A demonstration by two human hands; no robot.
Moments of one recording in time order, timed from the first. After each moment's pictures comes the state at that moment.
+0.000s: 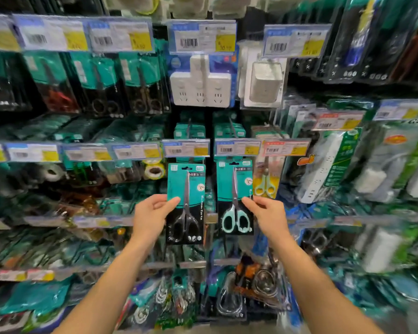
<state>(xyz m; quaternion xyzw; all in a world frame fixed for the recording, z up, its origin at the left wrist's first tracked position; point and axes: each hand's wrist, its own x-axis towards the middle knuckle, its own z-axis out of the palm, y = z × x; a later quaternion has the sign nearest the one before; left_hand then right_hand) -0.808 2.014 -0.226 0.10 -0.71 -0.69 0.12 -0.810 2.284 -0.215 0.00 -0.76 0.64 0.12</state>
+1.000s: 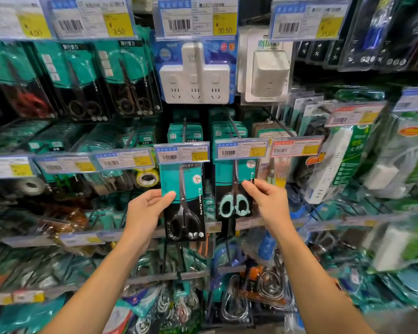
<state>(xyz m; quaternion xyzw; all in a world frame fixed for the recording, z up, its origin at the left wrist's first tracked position) -0.847 2.000 -0.220 0.05 -0.70 -0.70 0.08 -0.860 2.275 -0.211 0.05 -0.72 0.68 0.15</state>
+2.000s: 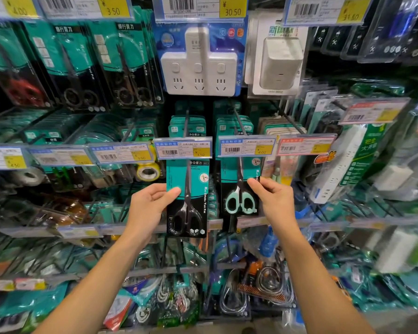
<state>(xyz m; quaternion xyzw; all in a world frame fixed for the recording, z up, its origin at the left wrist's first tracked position) -0.848 2.009 -0.218 0.05 -0.69 -0.72 0.08 -0.868 2.277 -0.214 0.00 -0.72 0.68 0.16</state>
